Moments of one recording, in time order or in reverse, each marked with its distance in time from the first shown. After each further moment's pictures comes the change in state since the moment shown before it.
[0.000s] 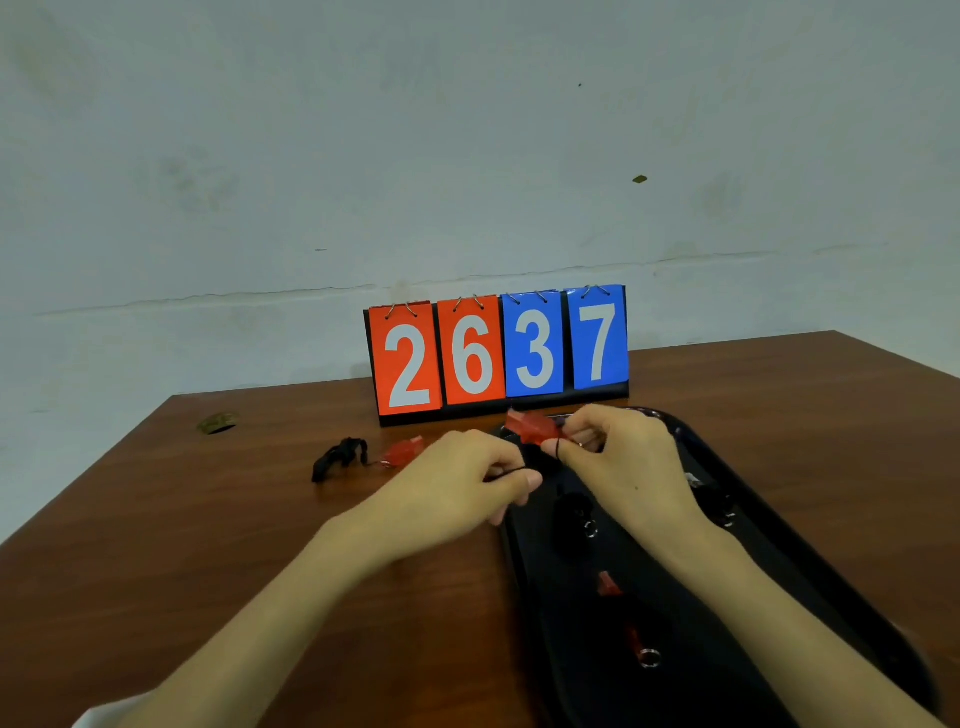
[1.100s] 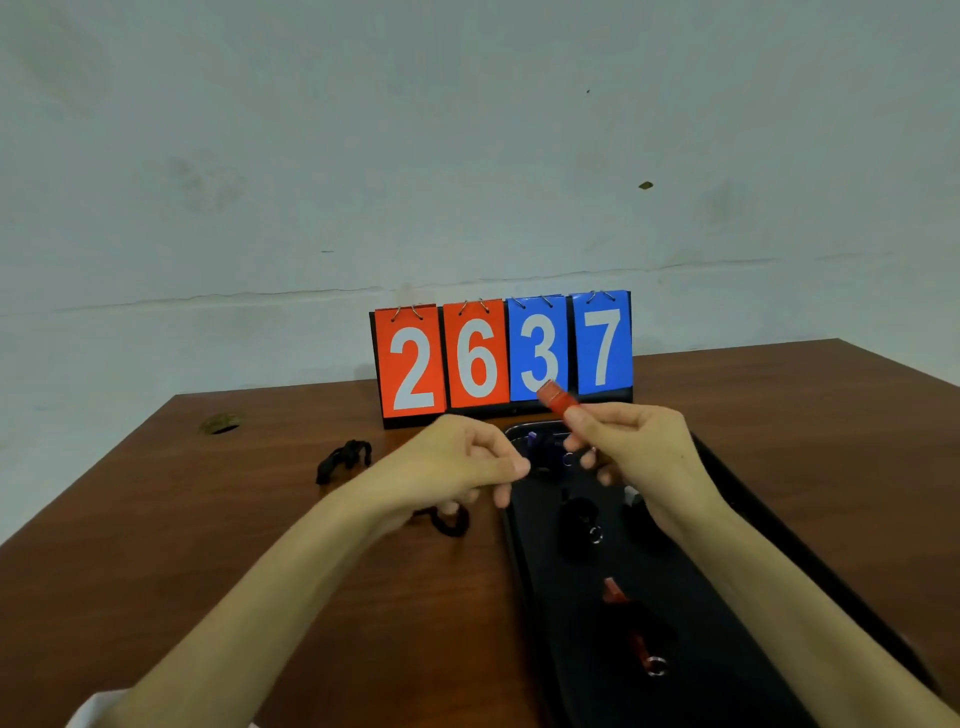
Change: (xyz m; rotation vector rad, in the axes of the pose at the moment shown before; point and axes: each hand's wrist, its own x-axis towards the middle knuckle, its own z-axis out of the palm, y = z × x) left_hand 0.001 -0.004 -0.021 -0.494 -0.116 -0.203; right_hand 0.008 -0.007 -0.015 0.694 -0.134 0.393
